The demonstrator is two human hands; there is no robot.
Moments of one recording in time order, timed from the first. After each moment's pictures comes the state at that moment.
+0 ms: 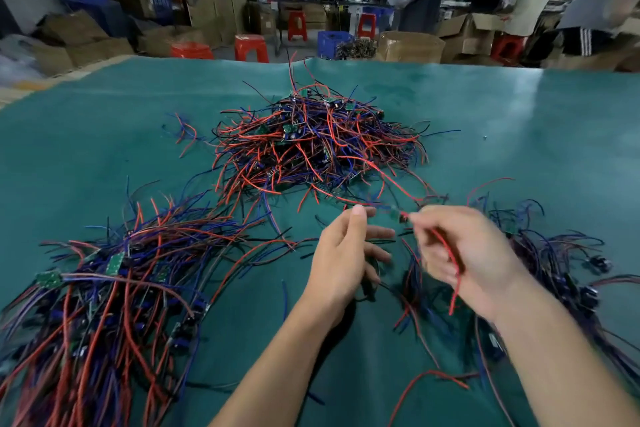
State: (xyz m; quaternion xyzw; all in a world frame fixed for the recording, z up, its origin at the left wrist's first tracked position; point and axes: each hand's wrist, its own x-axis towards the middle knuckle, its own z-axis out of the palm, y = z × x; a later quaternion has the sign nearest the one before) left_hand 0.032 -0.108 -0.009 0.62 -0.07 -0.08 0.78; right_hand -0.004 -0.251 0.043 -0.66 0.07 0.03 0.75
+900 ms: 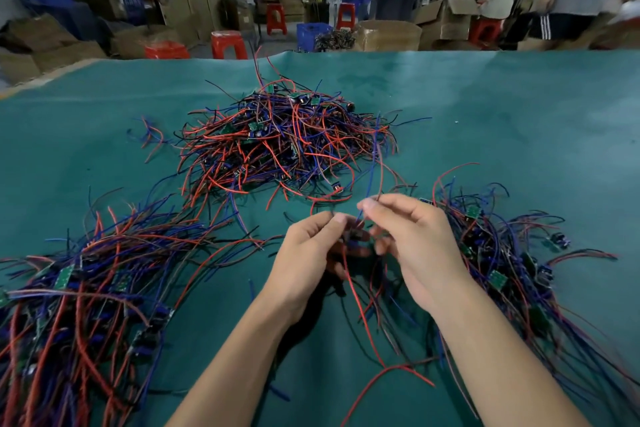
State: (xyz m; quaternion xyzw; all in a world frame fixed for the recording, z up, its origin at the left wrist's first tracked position) left_hand 0.026 -0.103 -0.006 0.62 -0.11 -0.14 0.76; right_hand 0.000 -0.244 0.013 -0.65 0.10 -0.13 0.74
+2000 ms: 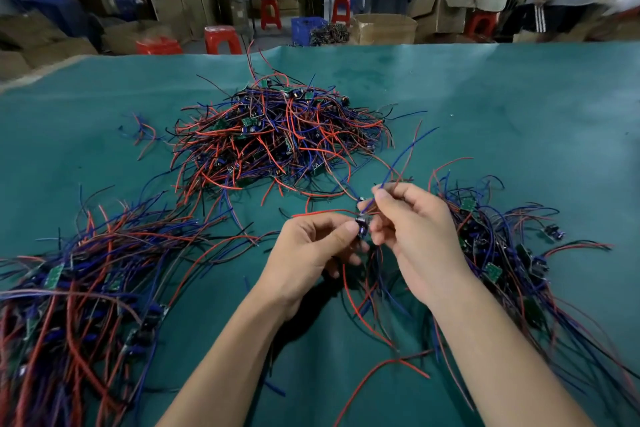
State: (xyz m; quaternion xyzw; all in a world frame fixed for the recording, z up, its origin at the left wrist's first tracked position) left_hand 0.025 -0.098 -0.006 0.64 -0.19 -0.14 0.73; right_hand 0.005 -0.246 0.013 -0.59 0.11 -0.15 0.79
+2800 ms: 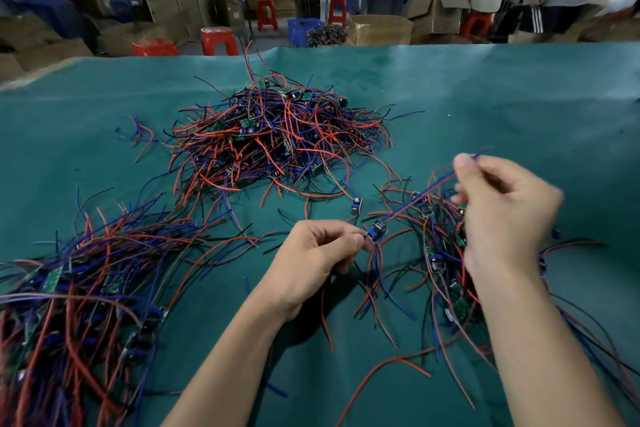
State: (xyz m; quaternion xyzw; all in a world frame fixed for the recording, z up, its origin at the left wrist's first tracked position) left_hand 0.025 -0.098 -0.006 0.68 -0.22 -0.16 0.68; right_hand -0.002 -0.303 0.029 -0.64 0.16 -0.46 0.59
